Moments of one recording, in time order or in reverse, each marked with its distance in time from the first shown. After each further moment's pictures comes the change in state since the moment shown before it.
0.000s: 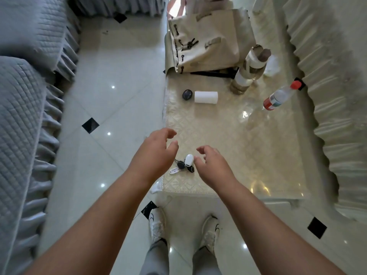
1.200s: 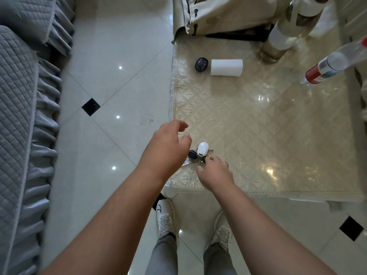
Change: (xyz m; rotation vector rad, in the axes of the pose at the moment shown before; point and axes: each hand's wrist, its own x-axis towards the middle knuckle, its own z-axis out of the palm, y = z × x) left_hand 0.047 -0.069 0.087 -0.017 -0.014 -0.070; right_hand 0.072 0.096 0.138 -0.378 -0.252 0.231
